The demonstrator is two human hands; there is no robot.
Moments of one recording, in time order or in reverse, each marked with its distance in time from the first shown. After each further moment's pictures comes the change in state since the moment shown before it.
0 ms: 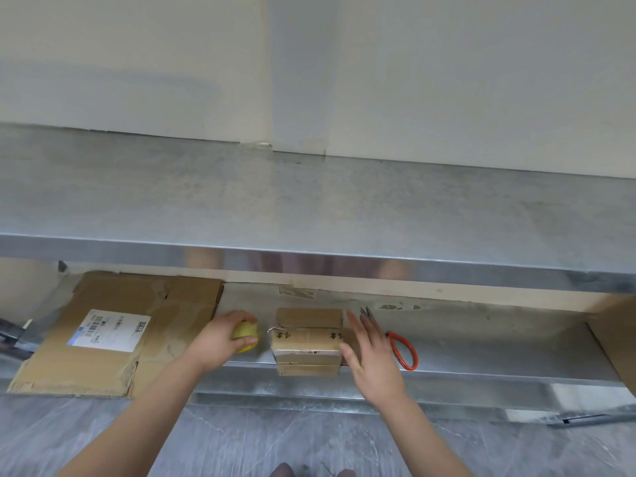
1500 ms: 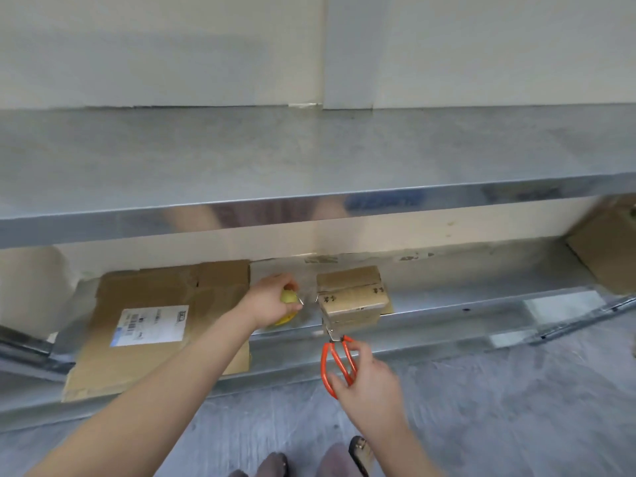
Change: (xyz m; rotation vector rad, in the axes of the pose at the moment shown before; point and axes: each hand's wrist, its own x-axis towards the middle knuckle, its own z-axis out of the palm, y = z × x) left_hand 0.007 0.001 -0.029 0.146 -0.122 0.196; right_hand -0.111 -0.162 0.063 0.042 0.095 0.344
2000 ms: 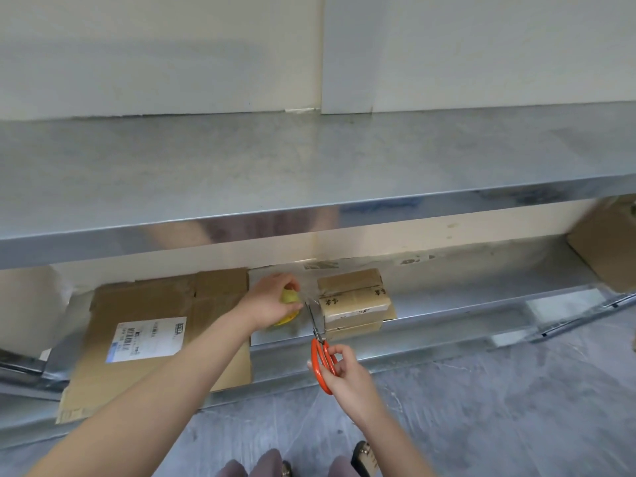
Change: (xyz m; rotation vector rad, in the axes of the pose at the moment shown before) left_hand 0.014 -0.003 -0.010 -0.042 -0.024 0.030; right_hand 0.028 -0.018 0.026 0.575 -0.238 0.174
